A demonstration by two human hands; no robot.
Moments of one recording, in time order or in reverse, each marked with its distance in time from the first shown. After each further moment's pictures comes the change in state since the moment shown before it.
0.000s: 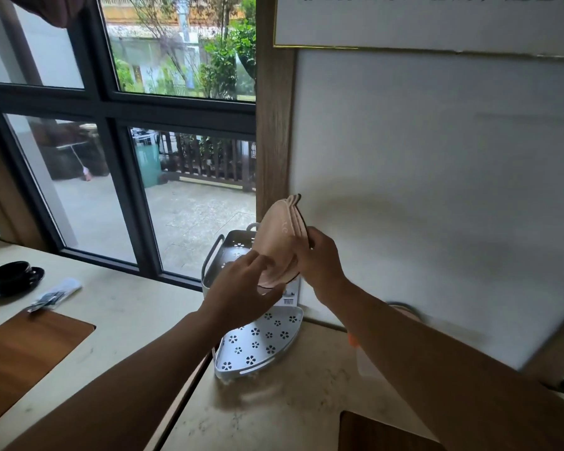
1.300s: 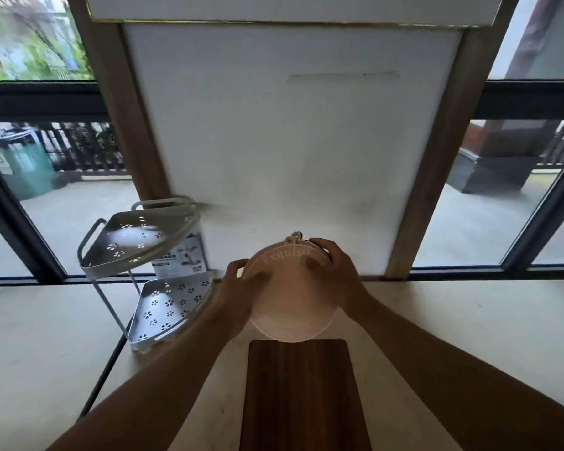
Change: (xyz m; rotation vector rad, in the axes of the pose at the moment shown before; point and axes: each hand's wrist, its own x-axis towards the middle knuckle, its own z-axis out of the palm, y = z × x) left_hand -0.049 0.200 0.122 -1.214 -0.285 -0.752; right_hand -0.170 0.083 -0.258 -0.049 0.110 0.170
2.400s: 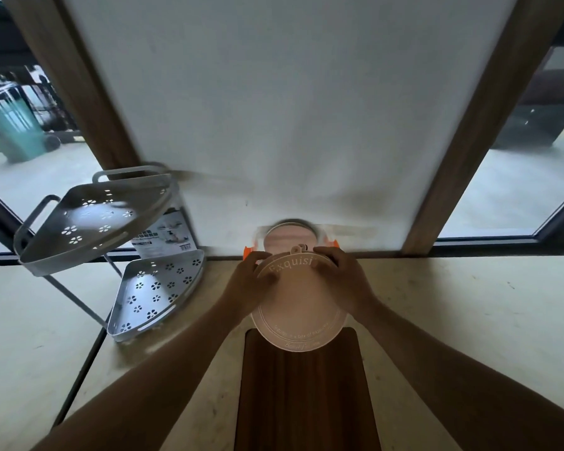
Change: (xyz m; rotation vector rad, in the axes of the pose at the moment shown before) left_hand 0.088 -0.057 0.017 0.567 -0.038 0.058; right_hand 0.052 0.113 0.015 -0.114 -0.008 0.224
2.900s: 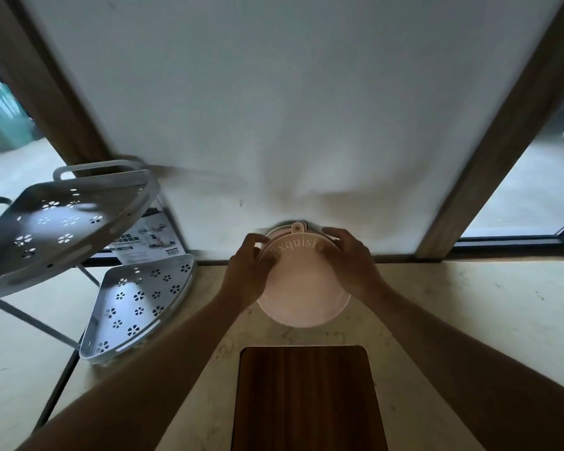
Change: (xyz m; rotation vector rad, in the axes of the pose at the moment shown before) left_hand 0.084 -0.016 0.010 0.149 0.085 0.116; right_hand 0.081 0.015 0.005 -0.078 0.003 -0.041
